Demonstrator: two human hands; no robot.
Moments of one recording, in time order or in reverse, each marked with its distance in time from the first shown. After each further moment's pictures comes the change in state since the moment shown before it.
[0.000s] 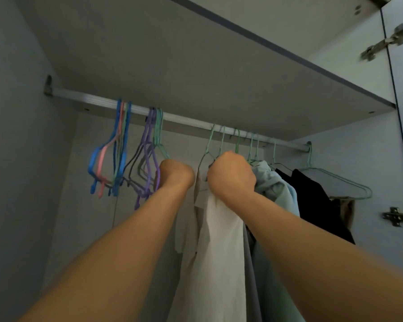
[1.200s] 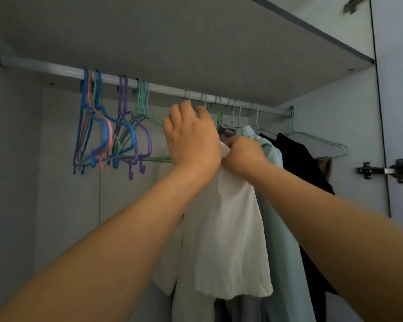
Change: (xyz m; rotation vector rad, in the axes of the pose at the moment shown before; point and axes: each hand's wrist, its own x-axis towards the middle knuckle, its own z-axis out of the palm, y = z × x) left_hand -0.065 0.010 0.037 0.581 0.308 0.811; right_hand 0.011 0.080 -0.007 -0.017 -0.150 -0.055
